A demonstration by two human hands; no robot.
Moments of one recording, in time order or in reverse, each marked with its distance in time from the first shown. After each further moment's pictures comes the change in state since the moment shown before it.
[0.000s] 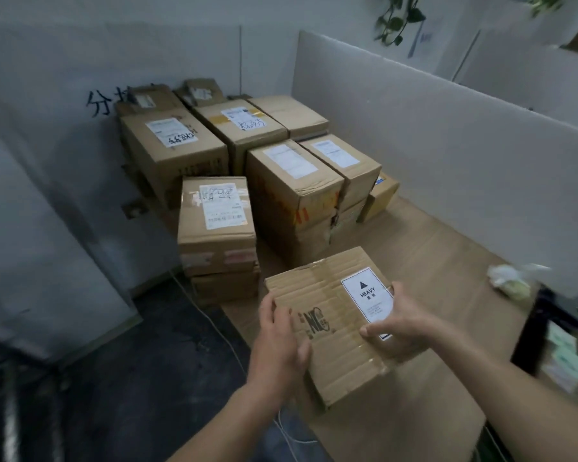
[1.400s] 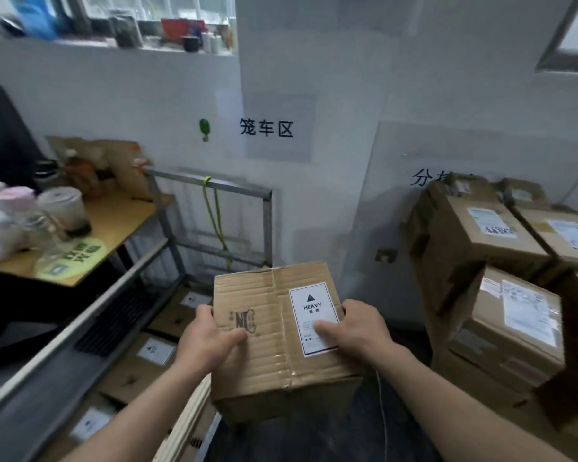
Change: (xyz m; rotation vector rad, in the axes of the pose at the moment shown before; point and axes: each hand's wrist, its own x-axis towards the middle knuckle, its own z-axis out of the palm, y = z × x) left_hand -0.242 -0.173 -0.332 -0.048 0.855 -0.883; right_hand -0.165 -0.392 0.256 -0.315 -0.237 -0.924
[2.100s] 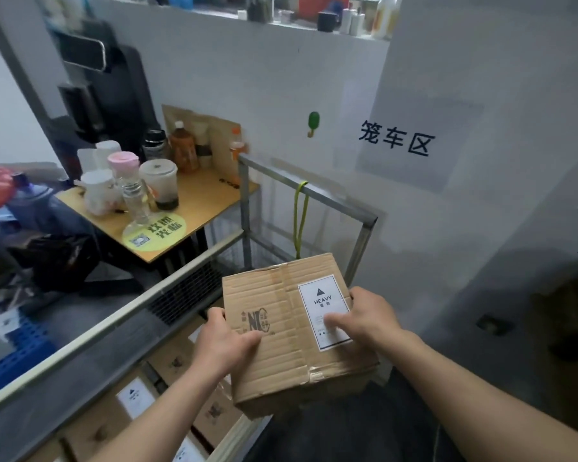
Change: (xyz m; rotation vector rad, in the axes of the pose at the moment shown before) left_hand 0.120 -0.052 -0.047 -0.231 0.178 -0.248; right_hand 0.187 -0.152 0.067 -0.208 -0.169 -0.272
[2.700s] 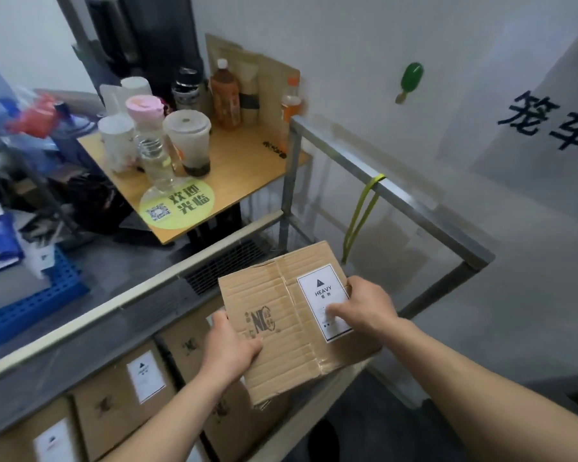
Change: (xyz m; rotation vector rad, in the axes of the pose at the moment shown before) left_hand 0.153 -0.032 0.032 -0.082 0.072 -0.291; right_hand 0.211 -0.063 0.070 -0.093 -0.201 -0.121
